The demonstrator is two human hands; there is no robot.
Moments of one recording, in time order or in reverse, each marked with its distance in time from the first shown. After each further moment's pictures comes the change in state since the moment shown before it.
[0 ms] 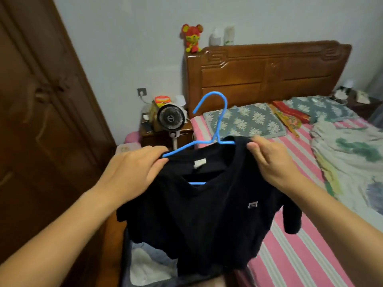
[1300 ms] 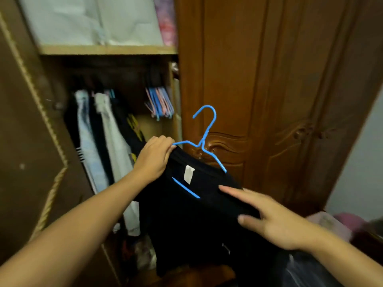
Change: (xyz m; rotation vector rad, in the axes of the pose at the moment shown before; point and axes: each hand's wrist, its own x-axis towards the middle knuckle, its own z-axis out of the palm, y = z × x) left_hand -0.215 -0.006 -0.216 0.810 0.192 -1.148; right_hand 0.122 -0.237 0.149 0.877 -1.190 -1.213
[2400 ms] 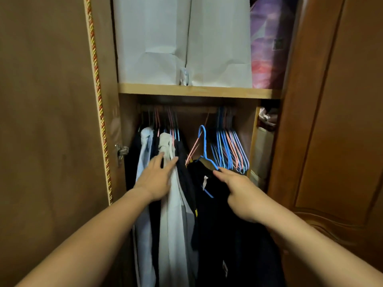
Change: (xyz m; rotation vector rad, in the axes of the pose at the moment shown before) left_hand 0.052 -0.294 -0.028 0.320 -0.279 -0.450; right_hand 0.409 -0.025 0.022 -0.337 0.109 0.003
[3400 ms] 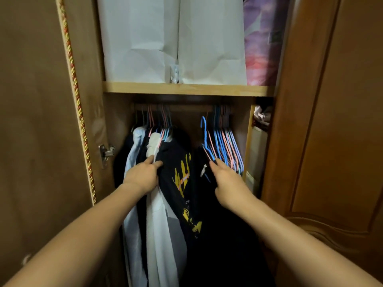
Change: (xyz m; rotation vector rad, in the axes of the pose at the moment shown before) left_hand 0.019 0.011 -0.014 0.123 -0.104 -0.177; right_hand 0.042 0.038 0.011 -0.051 0.044 0.020
